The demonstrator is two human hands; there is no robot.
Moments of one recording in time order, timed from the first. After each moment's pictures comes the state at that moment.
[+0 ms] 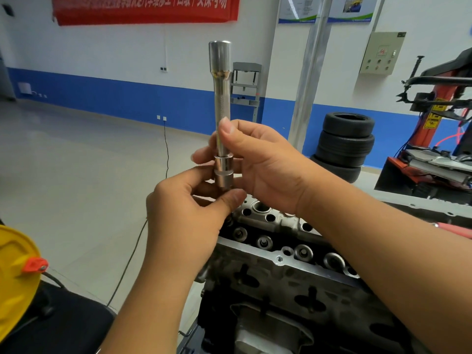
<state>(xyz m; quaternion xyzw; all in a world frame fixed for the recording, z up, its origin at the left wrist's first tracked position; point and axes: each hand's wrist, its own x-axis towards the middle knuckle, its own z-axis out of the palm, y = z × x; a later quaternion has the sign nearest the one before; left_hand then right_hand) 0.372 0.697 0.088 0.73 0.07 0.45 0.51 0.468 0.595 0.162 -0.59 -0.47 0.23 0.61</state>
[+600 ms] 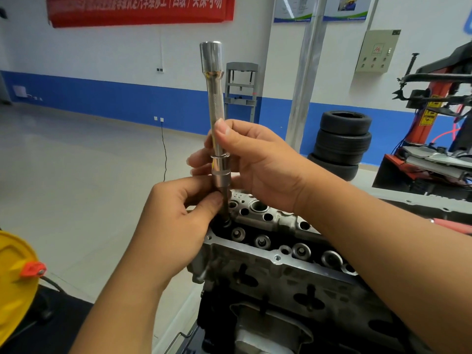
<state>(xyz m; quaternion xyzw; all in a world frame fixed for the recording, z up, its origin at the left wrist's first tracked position) 0.365 0.715 0.084 0.76 0.01 0.35 0.55 0.472 0.594 0.162 -0.60 -0.48 0.22 0.60</state>
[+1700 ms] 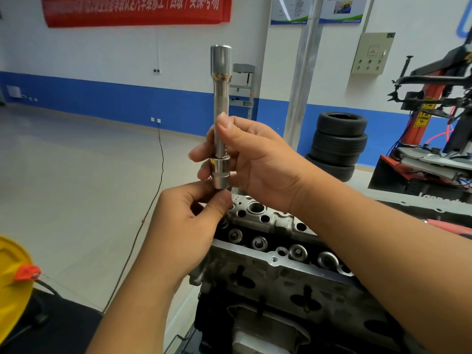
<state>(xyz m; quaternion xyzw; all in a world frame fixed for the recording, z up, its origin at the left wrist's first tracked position) 0.375 0.706 0.078 0.74 0.05 0.35 0.57 0.468 0.595 0.165 -0.57 -0.47 0.22 0.64</state>
